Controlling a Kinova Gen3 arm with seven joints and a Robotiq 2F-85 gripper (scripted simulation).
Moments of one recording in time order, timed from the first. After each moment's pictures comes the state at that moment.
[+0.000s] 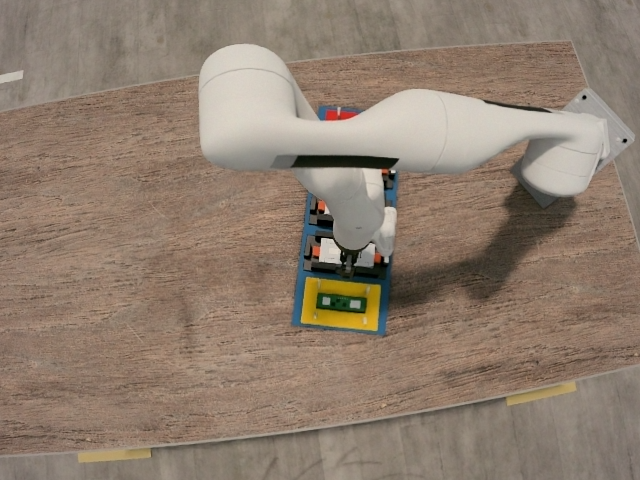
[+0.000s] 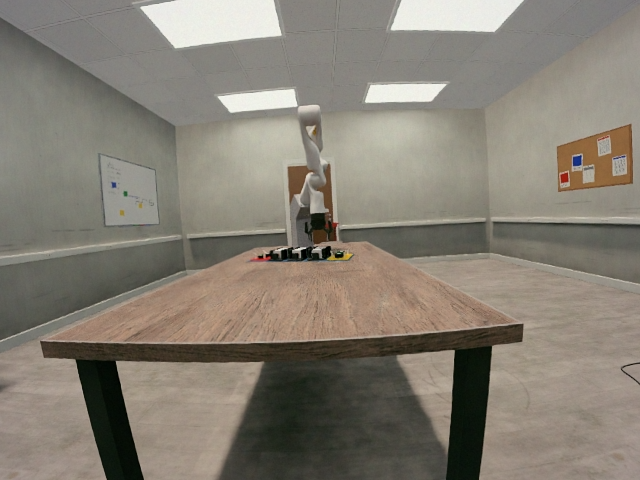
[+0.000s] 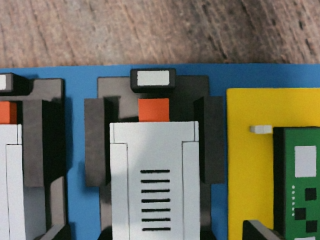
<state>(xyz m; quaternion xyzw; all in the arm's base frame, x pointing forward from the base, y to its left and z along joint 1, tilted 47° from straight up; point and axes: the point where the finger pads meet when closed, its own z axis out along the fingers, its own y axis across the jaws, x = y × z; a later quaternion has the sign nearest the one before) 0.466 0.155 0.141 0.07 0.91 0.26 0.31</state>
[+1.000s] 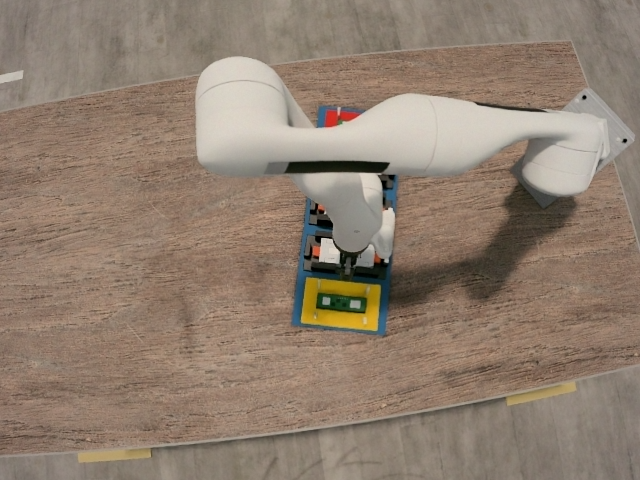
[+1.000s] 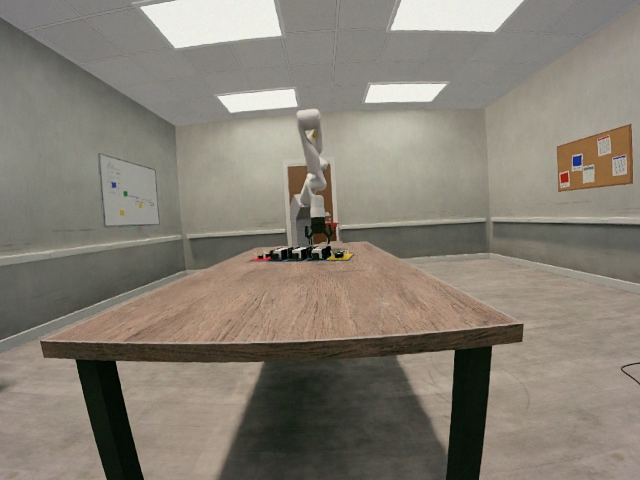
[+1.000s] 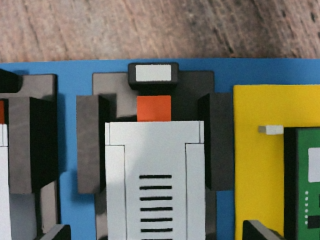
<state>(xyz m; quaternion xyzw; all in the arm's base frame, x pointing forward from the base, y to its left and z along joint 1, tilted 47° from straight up) 0.478 0.163 0.128 0.07 0.91 0.26 0.31</state>
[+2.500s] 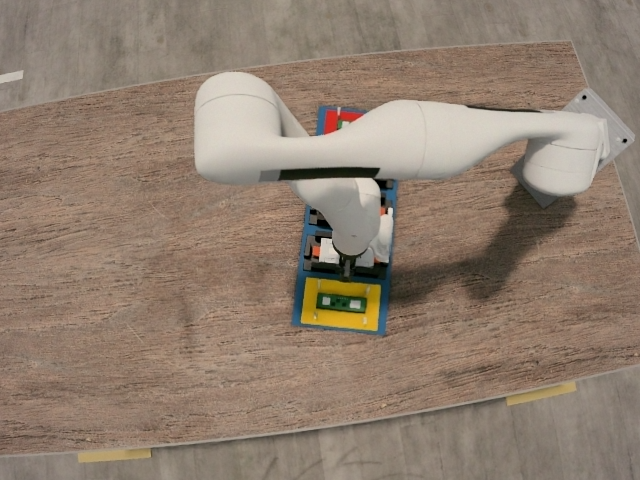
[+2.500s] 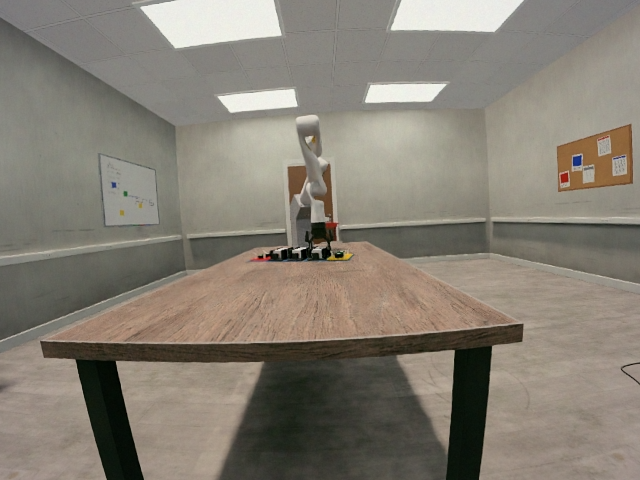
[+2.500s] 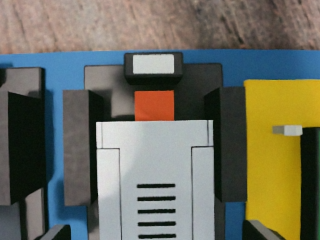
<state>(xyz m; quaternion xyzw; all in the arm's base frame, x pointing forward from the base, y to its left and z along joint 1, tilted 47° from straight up) 0.494 0.174 0.109 0.07 0.91 0.26 0.31</state>
